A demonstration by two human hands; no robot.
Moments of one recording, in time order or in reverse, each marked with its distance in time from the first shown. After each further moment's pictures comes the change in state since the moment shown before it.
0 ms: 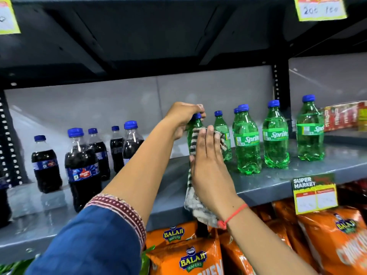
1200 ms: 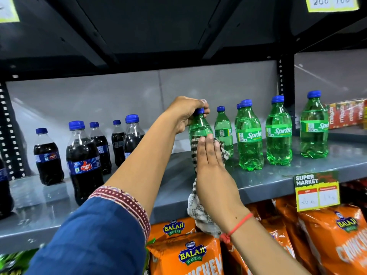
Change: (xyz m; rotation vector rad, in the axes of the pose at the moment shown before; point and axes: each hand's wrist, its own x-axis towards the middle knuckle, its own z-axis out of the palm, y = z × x) left_hand -0.004 0.003 0.000 0.001 -0.036 -0.028; right_hand -0.021 -0.002 -0.005 -0.224 -0.226 -0.025
